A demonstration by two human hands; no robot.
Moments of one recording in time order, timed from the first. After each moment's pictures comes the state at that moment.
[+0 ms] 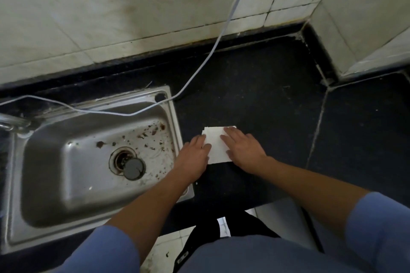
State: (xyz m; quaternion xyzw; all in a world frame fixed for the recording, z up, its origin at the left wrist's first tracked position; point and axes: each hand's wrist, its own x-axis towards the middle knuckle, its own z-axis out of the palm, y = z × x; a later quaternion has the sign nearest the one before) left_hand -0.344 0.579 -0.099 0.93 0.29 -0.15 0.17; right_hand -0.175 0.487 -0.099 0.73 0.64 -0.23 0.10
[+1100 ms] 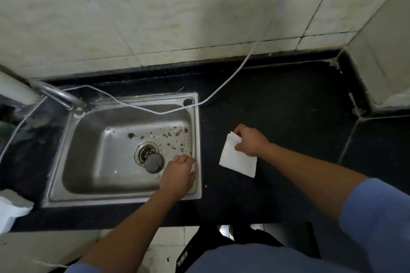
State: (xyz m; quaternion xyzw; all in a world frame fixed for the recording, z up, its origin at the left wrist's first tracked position) left_hand -0.419 0.553 -0.076 0.87 0.47 -0.07 0.18; right_hand -0.156 0.551 -0.078 0.76 0.51 -0.40 -0.03
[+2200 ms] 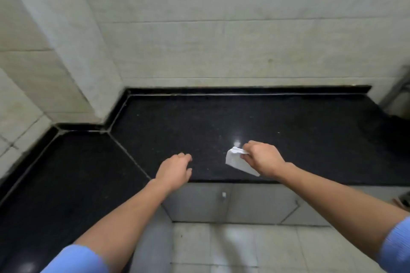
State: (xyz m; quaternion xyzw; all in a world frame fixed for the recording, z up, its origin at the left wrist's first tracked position) left_hand -0.270 0.266 0.044 0.96 -0.26 -0.08 0.06; right_hand -0.334 -0.008 0.052 1.00 0.02 0.00 -0.08
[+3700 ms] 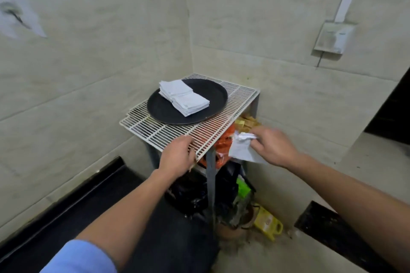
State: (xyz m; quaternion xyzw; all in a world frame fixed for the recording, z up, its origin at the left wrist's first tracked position) left_hand -0.385 -0.762 0.111 0.72 -0.67 0.00 0.19; right_hand -0.651 -0.830 0.150 0.87 -0.46 0.17 -0.06
